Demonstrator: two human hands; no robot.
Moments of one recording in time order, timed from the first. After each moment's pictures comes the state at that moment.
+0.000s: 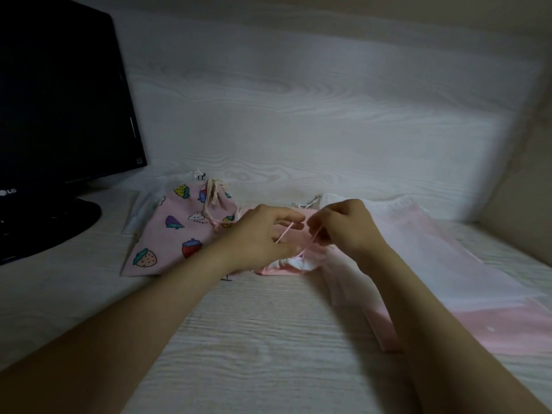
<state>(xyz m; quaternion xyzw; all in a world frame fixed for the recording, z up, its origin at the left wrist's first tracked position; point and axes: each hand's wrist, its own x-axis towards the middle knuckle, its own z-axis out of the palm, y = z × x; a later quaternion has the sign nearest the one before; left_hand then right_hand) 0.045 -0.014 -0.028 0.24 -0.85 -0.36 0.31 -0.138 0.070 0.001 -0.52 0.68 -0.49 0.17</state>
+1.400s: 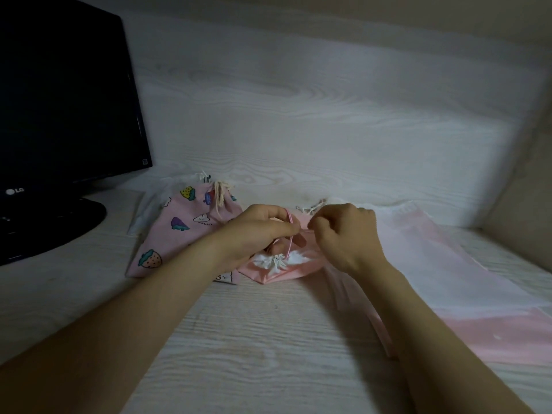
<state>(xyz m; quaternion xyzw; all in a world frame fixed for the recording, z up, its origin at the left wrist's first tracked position) 0.049 -0.012 -0.012 0.27 -0.71 -0.58 0.29 -0.122 0.073 -0.005 -0.60 0.70 -0.37 -0.10</state>
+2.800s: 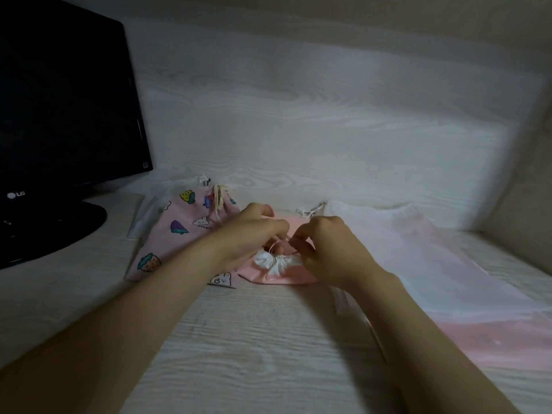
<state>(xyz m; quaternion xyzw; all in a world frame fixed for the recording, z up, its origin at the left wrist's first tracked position) 0.049 -0.015 -0.007 0.34 -0.66 -0.59 0.31 -0.119 0.062 -0.018 -0.73 0.63 -0.24 -0.12</state>
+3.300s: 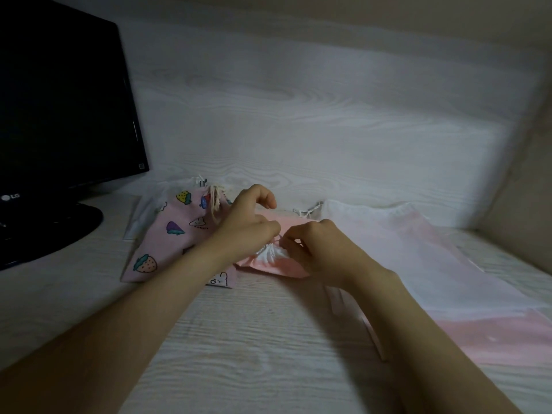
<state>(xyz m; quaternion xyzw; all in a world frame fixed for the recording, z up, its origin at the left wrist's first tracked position) 0.054 -0.009 -0.008 0.31 -0.76 -0.40 0.41 -0.119 0.066 -0.013 -0.78 0.58 -0.23 -0.08</state>
